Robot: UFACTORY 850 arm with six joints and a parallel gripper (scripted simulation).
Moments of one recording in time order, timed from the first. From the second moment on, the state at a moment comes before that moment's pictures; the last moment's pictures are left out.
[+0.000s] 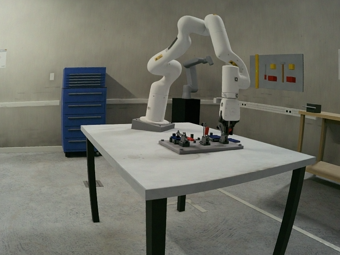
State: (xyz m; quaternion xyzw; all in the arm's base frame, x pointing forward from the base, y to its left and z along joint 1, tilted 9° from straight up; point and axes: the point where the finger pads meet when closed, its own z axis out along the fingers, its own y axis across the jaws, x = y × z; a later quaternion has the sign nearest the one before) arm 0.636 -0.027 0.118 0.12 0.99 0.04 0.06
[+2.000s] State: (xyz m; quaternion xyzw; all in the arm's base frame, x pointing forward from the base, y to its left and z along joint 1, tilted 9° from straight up) arm 0.613 -0.021 0.119 0.12 0.99 0.04 0.06
